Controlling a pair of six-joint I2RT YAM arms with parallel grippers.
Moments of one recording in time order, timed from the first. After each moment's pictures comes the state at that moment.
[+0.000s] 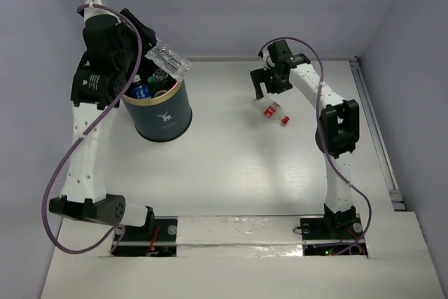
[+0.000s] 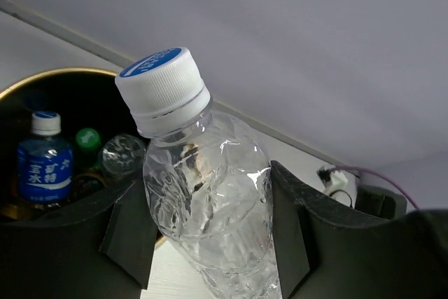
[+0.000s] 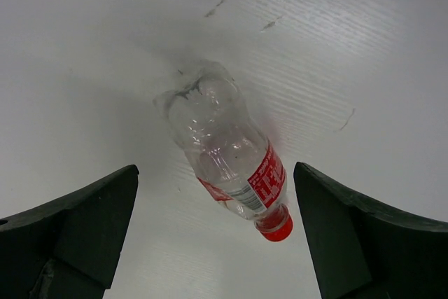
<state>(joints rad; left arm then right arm) -0.18 1.36 1.87 -0.71 -0.15 -0.64 0.33 2.16 2.03 -0.87 -0.06 -0.01</state>
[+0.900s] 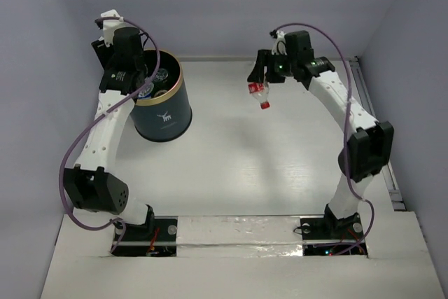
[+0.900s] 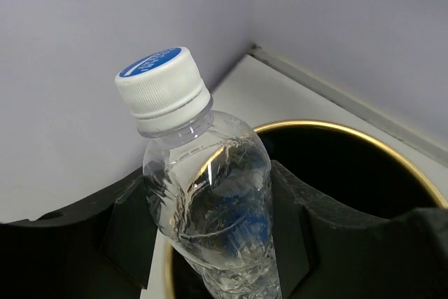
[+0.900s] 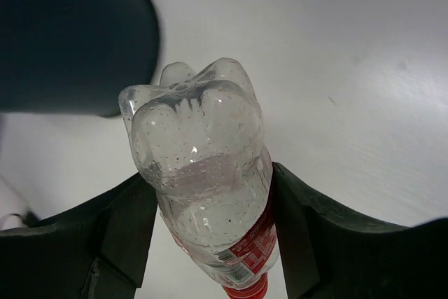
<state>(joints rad) -0.13 1.49 1.63 -0.48 -0.72 -0.25 0.34 1.88 1.79 -0.66 -0.36 0.27</state>
